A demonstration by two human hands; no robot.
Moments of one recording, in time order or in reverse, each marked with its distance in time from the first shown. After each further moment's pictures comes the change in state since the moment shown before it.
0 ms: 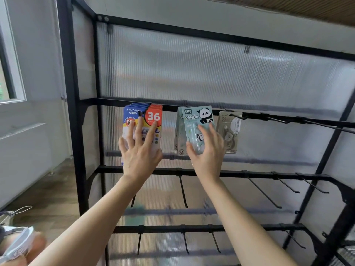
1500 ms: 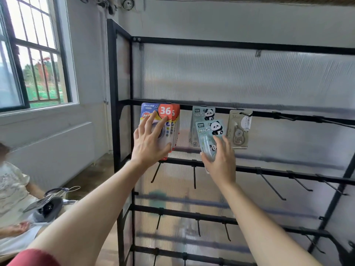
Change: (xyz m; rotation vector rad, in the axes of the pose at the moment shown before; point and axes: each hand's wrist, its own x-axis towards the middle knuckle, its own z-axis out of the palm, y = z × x) left_hand -0.013 0.014 -0.091 -0.095 -0.150 -0.027; right_hand -0.035 0.002 -0.062 0.003 -0.310 0.062
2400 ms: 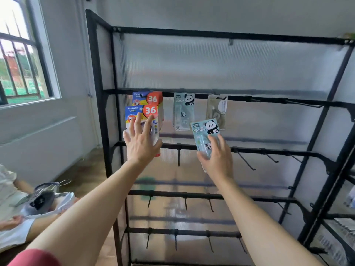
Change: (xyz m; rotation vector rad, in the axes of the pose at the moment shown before) left_hand -0.055 0.056 -0.007 0.044 -0.080 -0.203; right_hand -0.070 0.003 -0.072 -0.143 -0.101 0.103
